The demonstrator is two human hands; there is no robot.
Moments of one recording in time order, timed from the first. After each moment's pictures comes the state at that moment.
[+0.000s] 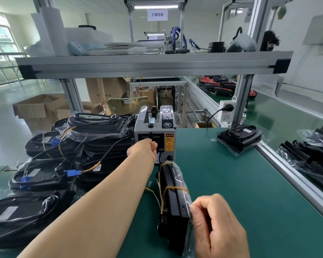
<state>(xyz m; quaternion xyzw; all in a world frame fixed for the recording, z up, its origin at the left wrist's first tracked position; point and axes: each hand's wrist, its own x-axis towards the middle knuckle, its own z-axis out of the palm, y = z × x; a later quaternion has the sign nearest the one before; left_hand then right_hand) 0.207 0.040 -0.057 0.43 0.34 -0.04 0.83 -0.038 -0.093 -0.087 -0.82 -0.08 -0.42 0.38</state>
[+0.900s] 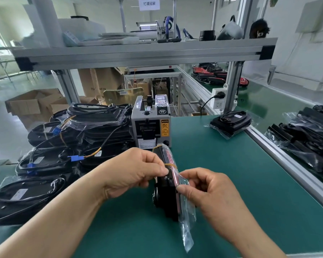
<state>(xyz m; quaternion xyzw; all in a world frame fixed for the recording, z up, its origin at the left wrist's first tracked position) 0.015 0.076 -0.003 0.79 -0.13 -0.22 0.55 -0.048 -0.113 -0.055 -0.79 -0.02 -0.05 0.61</state>
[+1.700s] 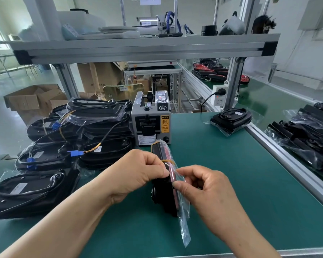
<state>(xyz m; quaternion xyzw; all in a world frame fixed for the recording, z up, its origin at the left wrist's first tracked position) 0.010 0.072 -0.025 0.81 -0.13 -0.15 0.56 -0.051 -0.106 -0.058 -0.80 -0.03 -0.09 0.59</state>
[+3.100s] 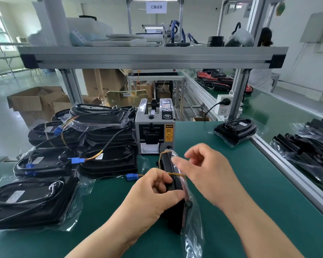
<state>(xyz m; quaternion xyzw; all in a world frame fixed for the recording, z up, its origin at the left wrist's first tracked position) -0.009 0.054 -0.059 0.75 -0.06 -0.06 0.65 0.003 -0.107 -0.025 -0.87 0.01 -0.11 0.47</state>
